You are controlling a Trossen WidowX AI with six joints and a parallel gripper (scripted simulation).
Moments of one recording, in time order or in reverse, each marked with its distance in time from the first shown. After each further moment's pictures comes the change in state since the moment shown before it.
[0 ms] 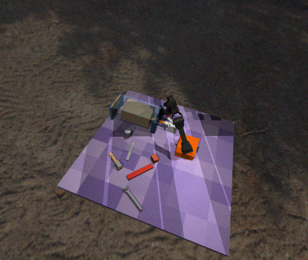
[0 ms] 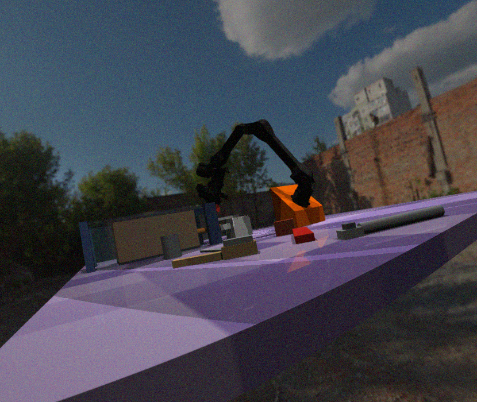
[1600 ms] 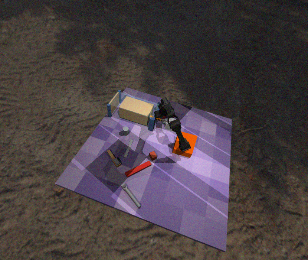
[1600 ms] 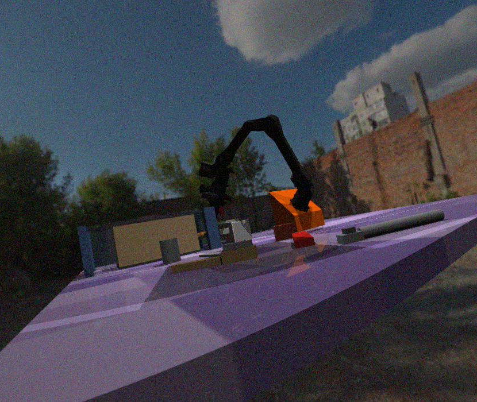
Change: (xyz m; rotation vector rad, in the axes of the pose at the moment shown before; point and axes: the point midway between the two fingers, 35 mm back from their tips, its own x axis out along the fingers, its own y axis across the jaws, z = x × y) arm -0.023 0.053 -0.046 -0.005 -0.003 0.018
